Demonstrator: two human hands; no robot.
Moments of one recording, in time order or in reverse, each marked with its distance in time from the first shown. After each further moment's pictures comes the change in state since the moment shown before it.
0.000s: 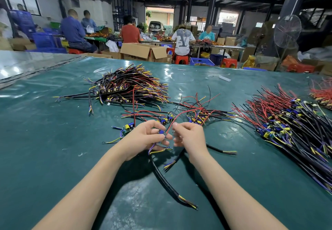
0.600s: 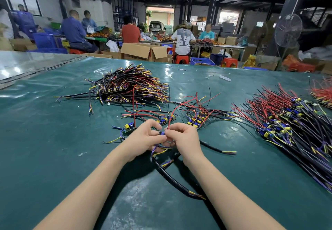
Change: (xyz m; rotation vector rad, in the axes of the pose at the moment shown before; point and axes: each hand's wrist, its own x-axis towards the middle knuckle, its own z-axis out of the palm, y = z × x) left_hand 0.002 -0.003 0.004 0.096 0.039 0.017; right_hand -0.007 0.000 0.010 0.102 -0.090 -0.015
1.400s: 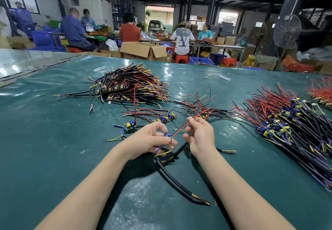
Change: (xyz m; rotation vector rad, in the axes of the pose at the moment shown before) left_hand -0.005 0.009 0.002 -0.018 -0.143 -0.098; right_hand 0.017 -0.005 -0.020 0.381 0.329 0.156
